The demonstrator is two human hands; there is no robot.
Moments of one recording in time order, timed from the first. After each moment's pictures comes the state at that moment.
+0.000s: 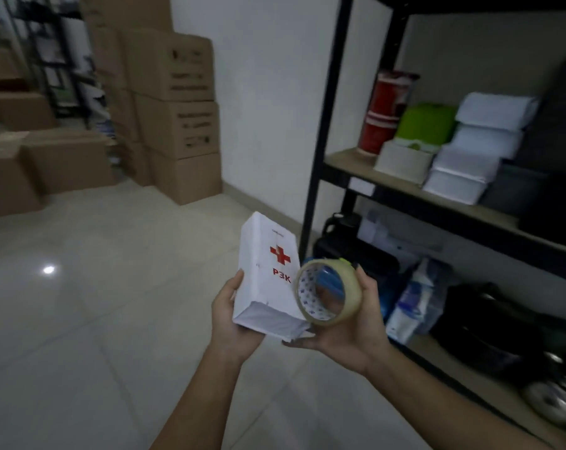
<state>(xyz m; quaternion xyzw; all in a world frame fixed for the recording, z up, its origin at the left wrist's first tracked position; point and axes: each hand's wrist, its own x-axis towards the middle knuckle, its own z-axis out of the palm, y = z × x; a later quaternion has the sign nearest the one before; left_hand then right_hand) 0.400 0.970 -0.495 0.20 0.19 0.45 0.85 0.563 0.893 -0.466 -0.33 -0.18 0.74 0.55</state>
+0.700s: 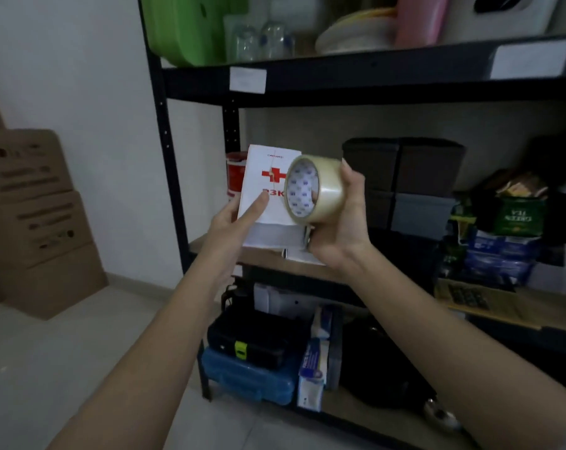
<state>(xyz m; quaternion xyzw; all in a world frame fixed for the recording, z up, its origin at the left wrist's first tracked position) 0.630 1.014 -0.241 0.64 0.14 0.40 0.64 0.748 0.901 -0.218 -0.36 -0.29 0.36 0.81</state>
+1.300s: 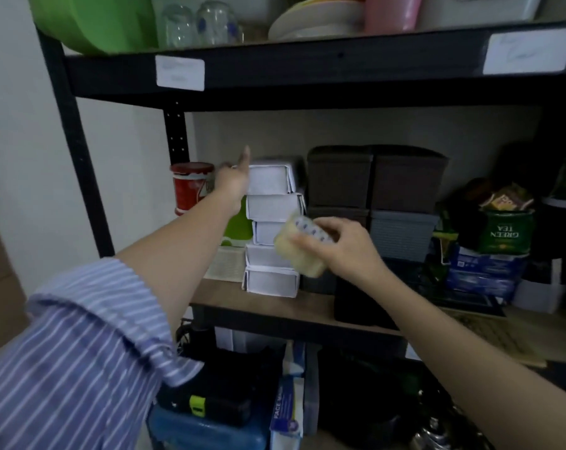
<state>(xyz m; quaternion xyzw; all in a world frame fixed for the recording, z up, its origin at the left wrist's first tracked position) 0.845 1.135 -0.174 0.66 0.31 0.44 0.53 0.875 0.909 -0.245 -0.75 -0.42 -0.02 0.51</state>
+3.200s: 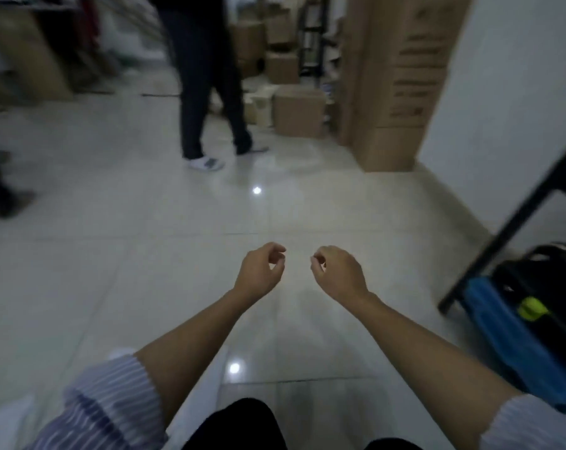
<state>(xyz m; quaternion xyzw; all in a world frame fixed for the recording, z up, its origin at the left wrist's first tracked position) 0.217 0.926 -0.548 0.57 0.70 0.40 0.15 0.390 0.987 -0.528 -0.47 -0.84 0.14 0.23</state>
